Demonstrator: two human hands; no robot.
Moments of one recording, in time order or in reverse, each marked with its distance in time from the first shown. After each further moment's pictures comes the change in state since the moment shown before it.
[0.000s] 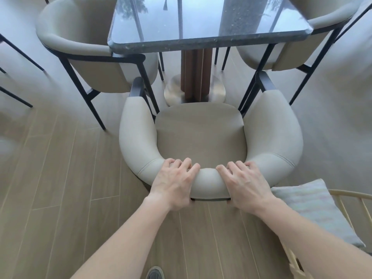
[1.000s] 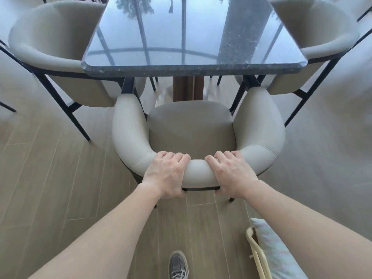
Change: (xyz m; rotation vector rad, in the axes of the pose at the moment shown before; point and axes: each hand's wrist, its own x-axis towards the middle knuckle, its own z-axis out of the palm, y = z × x) left_hand 0.181 -0.018 -0.048 -0.018 0.060 -0.052; right_hand 0.143 0.154 -0.027 -0.017 -0.005 -0.111
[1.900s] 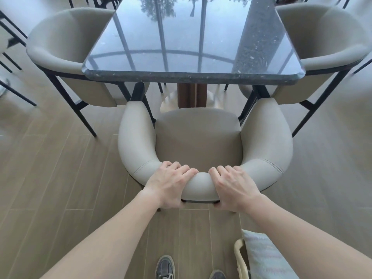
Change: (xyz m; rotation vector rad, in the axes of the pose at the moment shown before) left_hand 0.025 0.076 -0.009 0.011 -0.107 0.023; right_hand -0.039 0.066 0.016 0.026 0.033 -0.125
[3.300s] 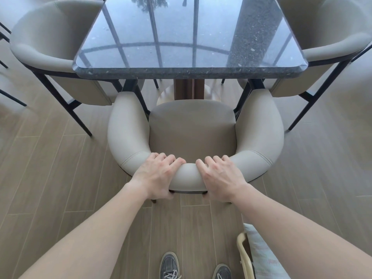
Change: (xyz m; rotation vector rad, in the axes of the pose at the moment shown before) left_hand 0.002 -0.049 -0.007 0.057 -0.038 -0.030; right_hand 0.042 -0.023 -0.013 0.004 -0.014 0.002
